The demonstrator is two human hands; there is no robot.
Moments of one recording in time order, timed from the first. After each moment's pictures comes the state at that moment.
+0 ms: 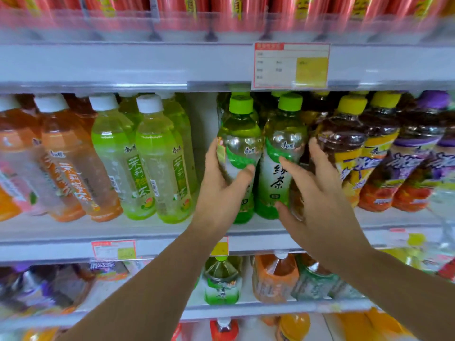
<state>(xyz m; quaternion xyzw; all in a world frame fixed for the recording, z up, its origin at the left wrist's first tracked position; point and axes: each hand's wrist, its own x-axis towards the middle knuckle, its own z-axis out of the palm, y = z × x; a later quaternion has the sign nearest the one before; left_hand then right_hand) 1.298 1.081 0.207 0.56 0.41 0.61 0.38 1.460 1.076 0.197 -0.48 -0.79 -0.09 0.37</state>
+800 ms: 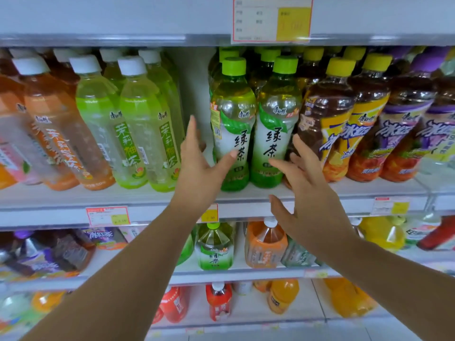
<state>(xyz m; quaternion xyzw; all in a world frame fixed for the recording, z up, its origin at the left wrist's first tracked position) 1.290 1.075 0.188 0.56 0.55 0.55 0.28 1.475 1.056 0.169 -0.45 -0.82 -0.04 0.35</state>
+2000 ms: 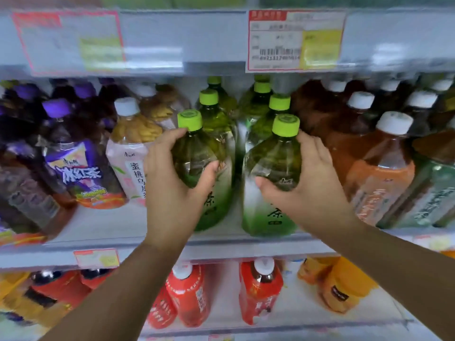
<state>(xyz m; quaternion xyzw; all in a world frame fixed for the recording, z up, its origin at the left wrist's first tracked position) 1.165 1.072 -0.081 0.60 0.53 0.60 -0.01 1.353 1.090 -0.058 -0.52 -0.75 0.09 0.41</state>
